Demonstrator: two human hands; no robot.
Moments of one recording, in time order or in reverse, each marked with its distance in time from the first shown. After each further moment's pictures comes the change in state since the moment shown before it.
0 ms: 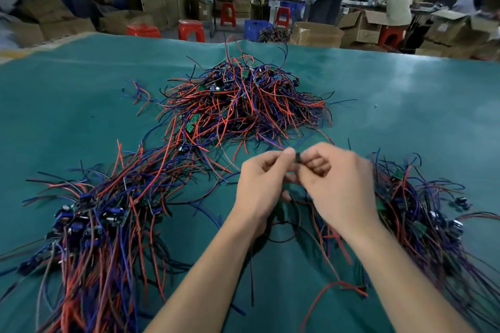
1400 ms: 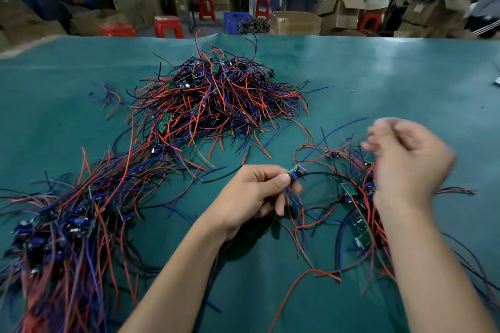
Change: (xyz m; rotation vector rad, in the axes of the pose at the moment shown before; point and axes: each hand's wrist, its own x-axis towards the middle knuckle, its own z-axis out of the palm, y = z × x) left_hand -0.008 -0.008 -0.004 0.094 -0.531 -0.076; right_hand 0.017 0.069 -0.060 0.578 0.650 0.249
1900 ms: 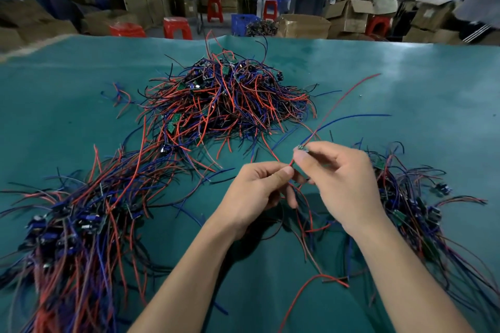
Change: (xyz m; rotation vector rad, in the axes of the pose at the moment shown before) left_hand 0.003 0.002 -0.002 0.006 0.125 0.079; right_hand -0.052 -0.005 0.030 -0.221 -0.693 -0.035
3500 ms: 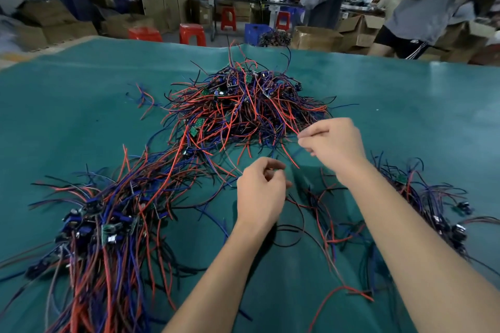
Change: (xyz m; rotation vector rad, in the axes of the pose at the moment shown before) left_hand 0.004 -0.002 -0.003 0.298 0.606 -0.080; right_hand 0.091 0.004 0.032 -0.315 -0.017 0.212
